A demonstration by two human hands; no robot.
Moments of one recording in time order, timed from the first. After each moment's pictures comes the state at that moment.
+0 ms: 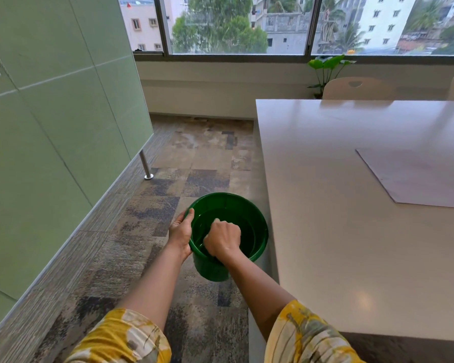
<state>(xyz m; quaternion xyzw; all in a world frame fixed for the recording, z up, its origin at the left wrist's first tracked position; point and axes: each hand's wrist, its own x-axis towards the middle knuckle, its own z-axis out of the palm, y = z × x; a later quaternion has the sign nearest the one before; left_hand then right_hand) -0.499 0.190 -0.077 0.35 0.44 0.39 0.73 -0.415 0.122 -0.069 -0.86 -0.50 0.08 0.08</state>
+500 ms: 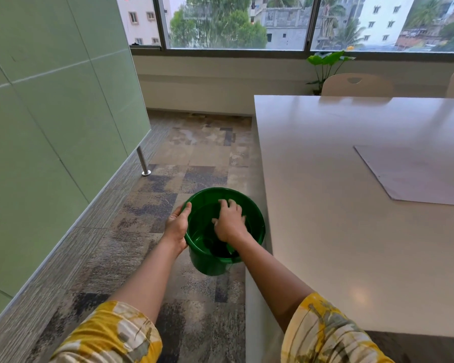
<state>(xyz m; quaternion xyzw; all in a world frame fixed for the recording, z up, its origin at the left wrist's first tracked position) -0.495 0.200 -0.076 0.36 0.44 0.37 0.74 -0.380 0.126 -0.059 -0.83 -0.46 0.20 0.23</state>
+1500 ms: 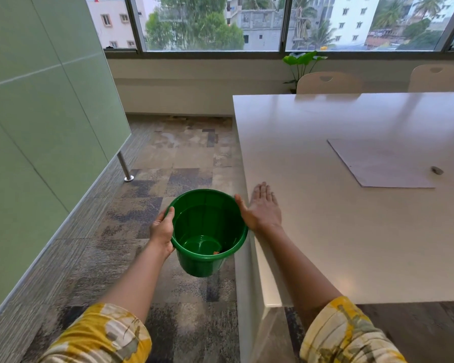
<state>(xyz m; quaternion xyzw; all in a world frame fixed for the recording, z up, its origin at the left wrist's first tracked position) -0.499 0.189 -0.082 0.36 0.47 0.38 0.71 -0.304 0.044 -0.032 -0.90 -0.41 0.09 0.12</state>
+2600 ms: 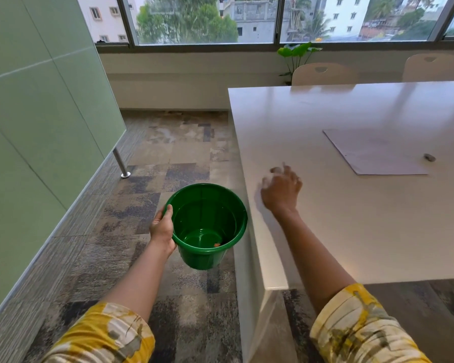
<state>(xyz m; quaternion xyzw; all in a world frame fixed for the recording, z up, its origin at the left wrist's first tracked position) -0.503 0.173 -0.089 0.33 0.48 0.40 0.71 -0.280 0.023 -0.015 -0.91 -0.30 -0.05 0.30</state>
